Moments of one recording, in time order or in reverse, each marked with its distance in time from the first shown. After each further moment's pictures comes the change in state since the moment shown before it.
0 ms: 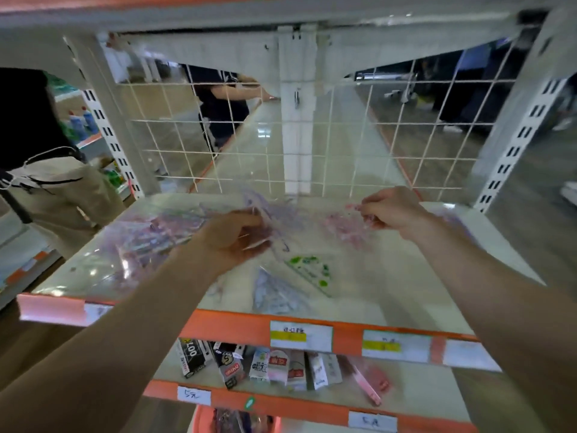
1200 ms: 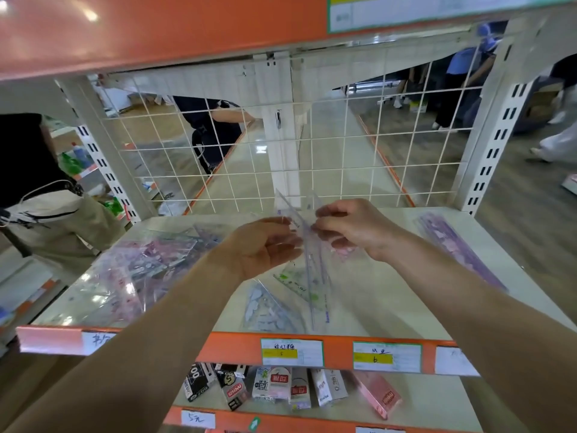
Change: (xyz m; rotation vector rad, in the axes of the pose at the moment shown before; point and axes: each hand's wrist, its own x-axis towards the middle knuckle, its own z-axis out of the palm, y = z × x) left_hand 0.000 0.002 0.054 0.065 -0.147 -0.030; right_hand -0.049 -0.026 0.009 0.324 -0.343 -0.096
